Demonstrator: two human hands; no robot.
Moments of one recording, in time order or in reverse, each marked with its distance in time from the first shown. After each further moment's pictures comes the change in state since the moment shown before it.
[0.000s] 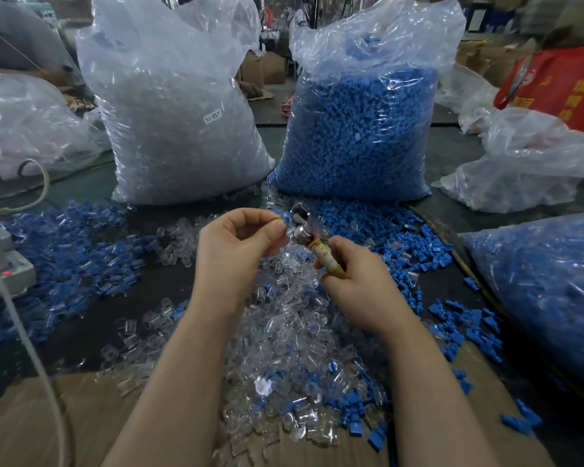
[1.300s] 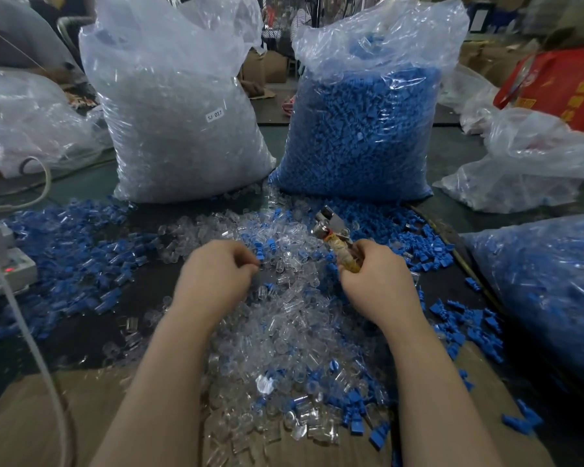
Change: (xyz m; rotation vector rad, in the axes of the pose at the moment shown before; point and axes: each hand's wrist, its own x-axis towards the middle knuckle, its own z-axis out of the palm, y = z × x) left_hand 0.009 -0.018 -0.029 1.003 -0.115 -0.073; right_hand 0.005 0.013 -0.004 -0.254 0.172 0.210
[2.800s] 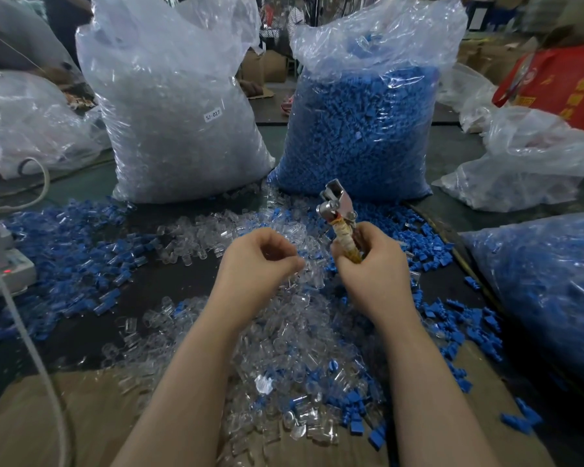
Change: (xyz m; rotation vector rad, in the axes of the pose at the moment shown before) left_hand -0.005 0.028 0.024 -0.623 -0.063 0.057; right_hand -0.001 -0.008 0.000 0.320 0.163 -0.093
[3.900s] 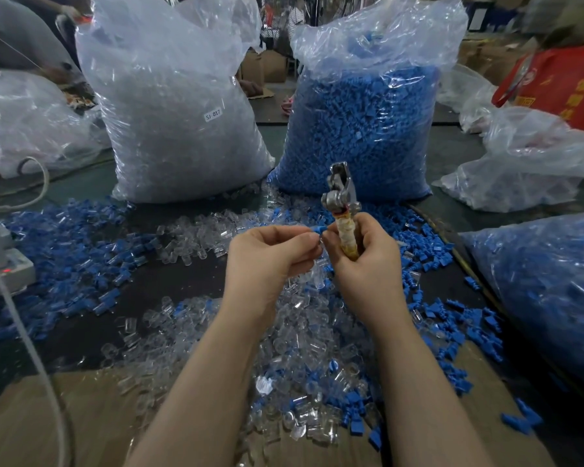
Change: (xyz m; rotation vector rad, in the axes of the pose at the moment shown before) left_hand -0.011 0.023 0.014 -0.589 0.018 -0.096; right_hand -0.007 -0.017 0.004 0.292 0.027 -0.100
